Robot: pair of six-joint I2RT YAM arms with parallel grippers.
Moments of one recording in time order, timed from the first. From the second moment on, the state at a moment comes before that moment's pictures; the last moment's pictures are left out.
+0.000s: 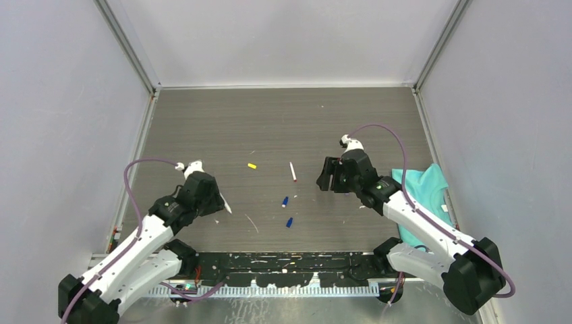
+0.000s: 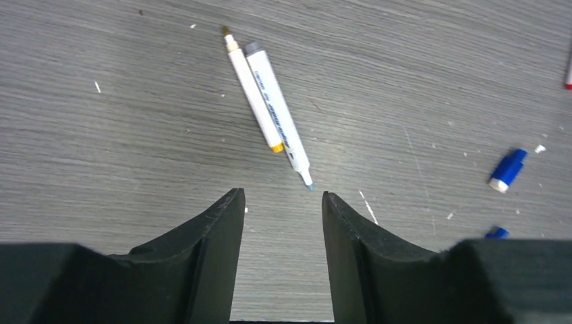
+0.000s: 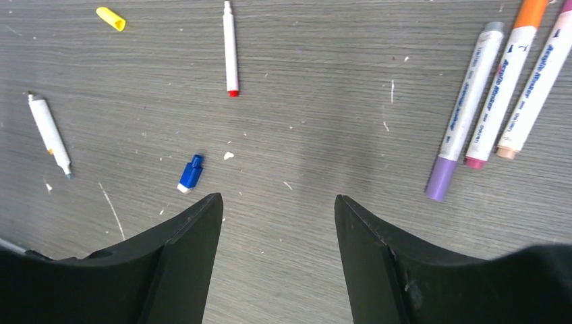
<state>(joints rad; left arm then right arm) -0.54 0.74 0.55 -0.71 -0.28 -0.73 0.55 1.02 0.67 -0.37 0.05 0.53</state>
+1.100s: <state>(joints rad) -0.36 1.11 0.53 -0.47 -0.19 -0.69 0.55 0.97 0.67 -0.39 -0.04 0.59</state>
